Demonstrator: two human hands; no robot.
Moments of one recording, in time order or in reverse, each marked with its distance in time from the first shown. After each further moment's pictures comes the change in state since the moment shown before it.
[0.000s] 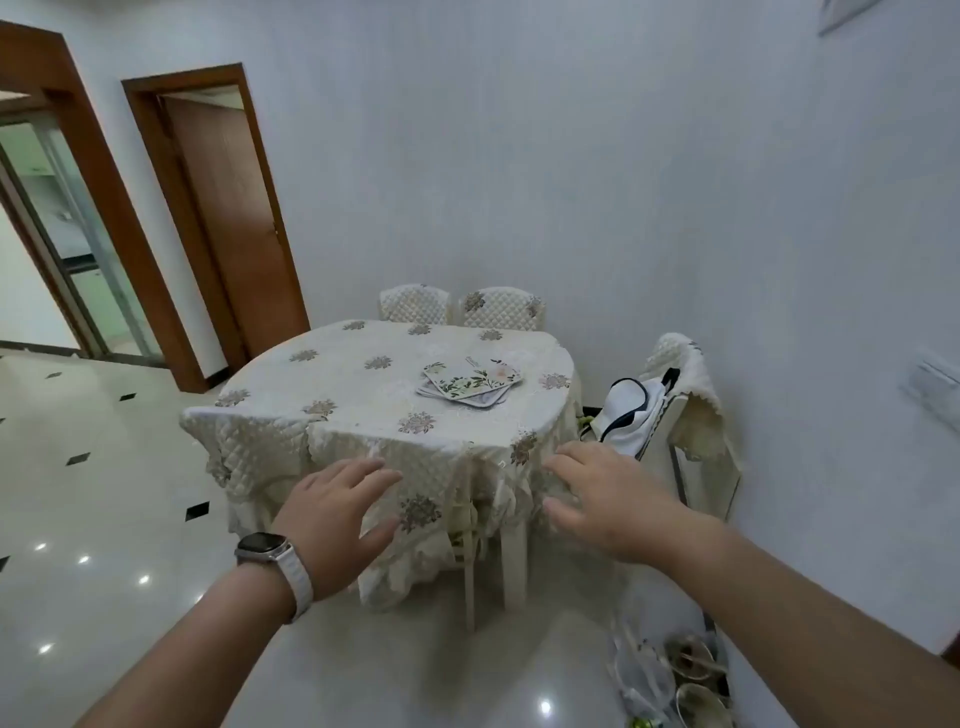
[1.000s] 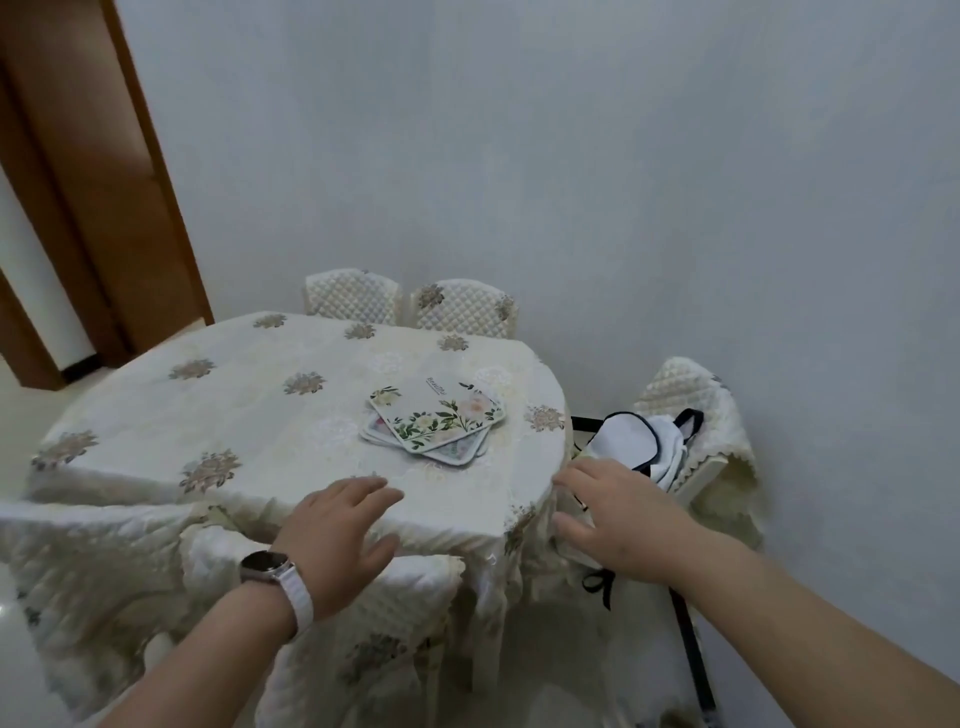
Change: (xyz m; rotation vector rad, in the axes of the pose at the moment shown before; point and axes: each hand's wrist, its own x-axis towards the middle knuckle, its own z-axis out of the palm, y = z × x) left_hand 0.310 -0.161 0.191 -0.188 -0.097 0.051; right_hand 0.321 0.115 0.072 -0.013 -0.112 0.171
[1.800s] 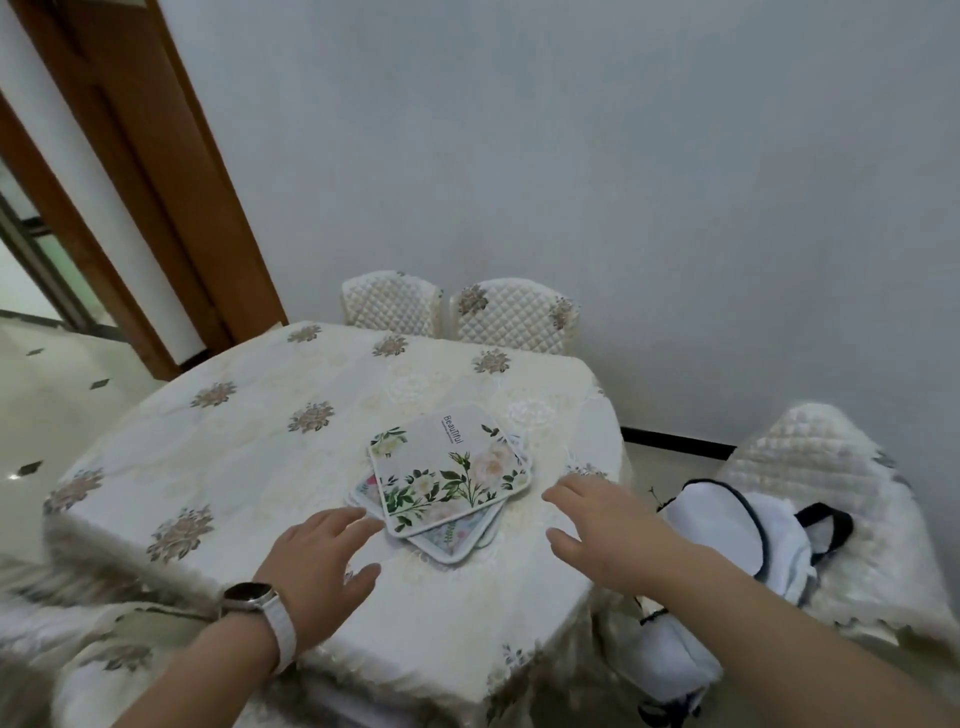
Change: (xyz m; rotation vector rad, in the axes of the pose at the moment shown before) left_hand 0.242 0.000 0.100 0.176 -0.135 -0.250; right_hand 0.273 0.222 0.059 0.108 -0.113 -0.225
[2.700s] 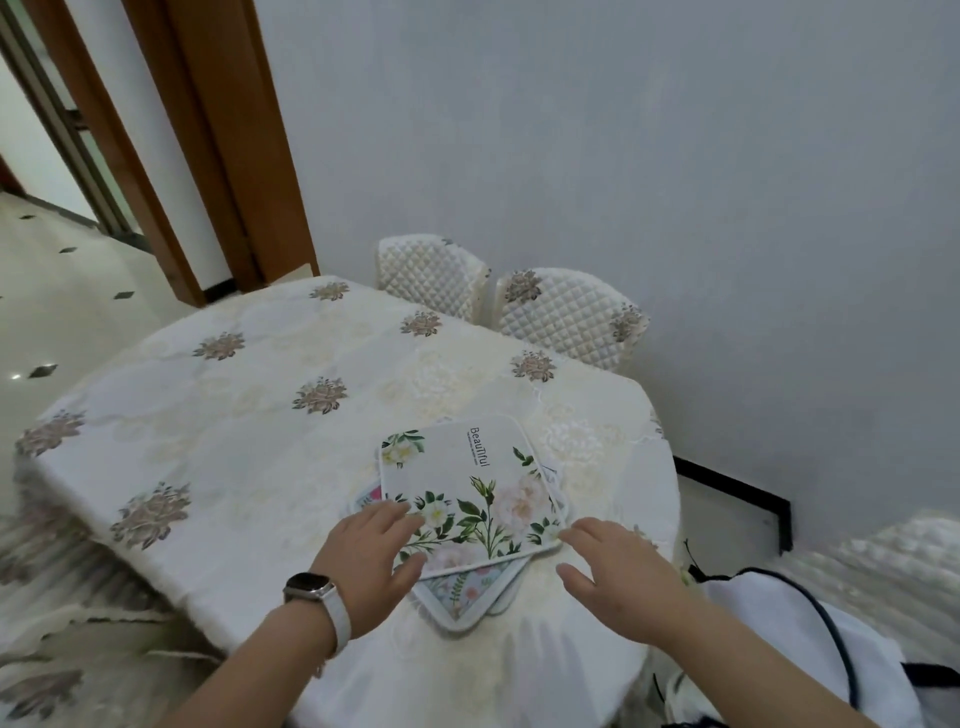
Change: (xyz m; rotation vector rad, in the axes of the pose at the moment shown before) left_hand 0.131 -0.033 0.094 -0.202 -0.011 -0.088; right_hand 0.152 0.056 0.058 0.028 -0.159 -0.011
